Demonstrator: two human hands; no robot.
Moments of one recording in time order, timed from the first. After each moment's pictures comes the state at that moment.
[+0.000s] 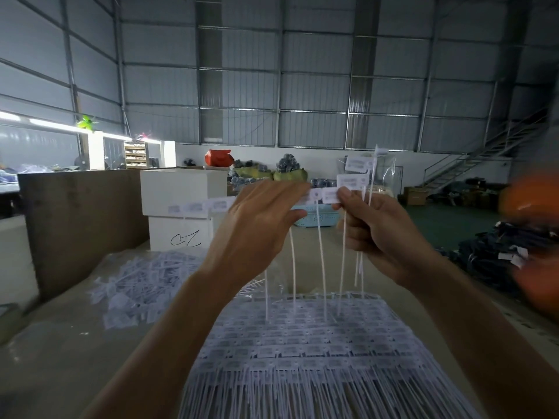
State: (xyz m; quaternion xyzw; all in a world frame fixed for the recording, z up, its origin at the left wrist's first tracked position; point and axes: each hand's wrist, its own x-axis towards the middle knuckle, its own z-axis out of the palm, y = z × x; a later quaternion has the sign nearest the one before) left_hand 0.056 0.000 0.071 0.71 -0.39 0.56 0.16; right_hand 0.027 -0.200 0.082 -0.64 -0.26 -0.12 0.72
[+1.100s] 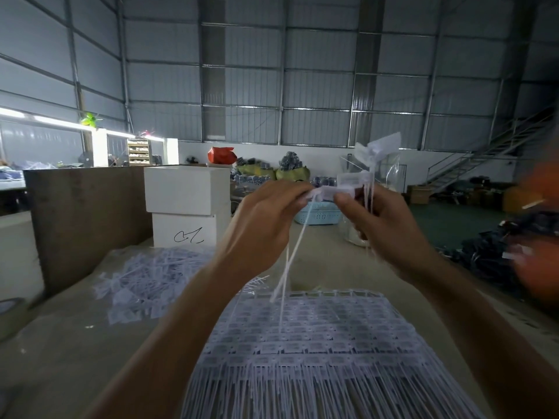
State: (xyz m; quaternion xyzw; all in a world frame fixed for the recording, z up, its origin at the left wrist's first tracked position) left_hand 0.055 -0.003 0.073 0.70 -0.42 0.52 0.26; right_hand 0.028 -0.199 0.079 -0.77 -0.28 -0.34 0.47
